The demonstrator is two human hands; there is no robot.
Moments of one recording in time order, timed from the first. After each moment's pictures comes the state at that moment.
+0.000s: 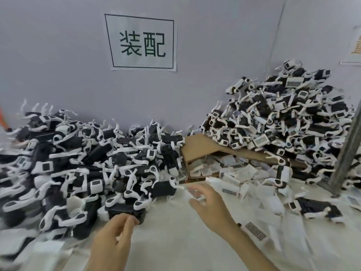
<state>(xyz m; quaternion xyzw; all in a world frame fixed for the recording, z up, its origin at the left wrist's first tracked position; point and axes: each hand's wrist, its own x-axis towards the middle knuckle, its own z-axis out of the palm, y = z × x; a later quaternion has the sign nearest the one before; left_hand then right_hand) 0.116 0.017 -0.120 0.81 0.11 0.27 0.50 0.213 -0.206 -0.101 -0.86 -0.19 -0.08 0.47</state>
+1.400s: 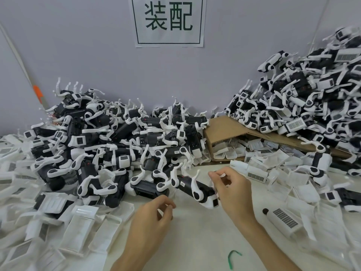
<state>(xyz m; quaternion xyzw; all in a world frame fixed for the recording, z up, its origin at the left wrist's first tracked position) 0.114 0.012 -0.136 0.89 0.07 0.16 0.42 0.203 -0.178 -0.112 -0.80 -0.14 -0.25 0.53</state>
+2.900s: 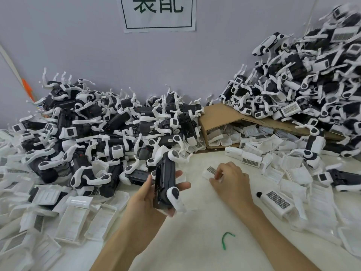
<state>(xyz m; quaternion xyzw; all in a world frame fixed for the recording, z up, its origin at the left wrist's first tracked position) 0.106 0.006 -0.113 0.46 0.00 -0.08 0.88 0.222 -0.198 -0.140 -0.95 -0.06 -0.13 0.27</state>
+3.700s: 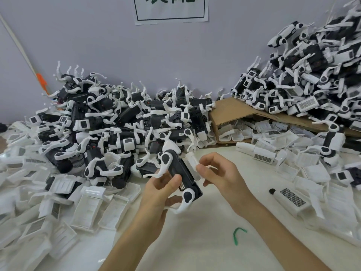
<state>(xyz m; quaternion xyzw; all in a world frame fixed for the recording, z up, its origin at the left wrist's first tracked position) 0.109 0.004 -0.122 0.56 0.06 0.07 0.82 0.175 -0.165 -0.103 -0.67 -0.25 0.05 0.70</state>
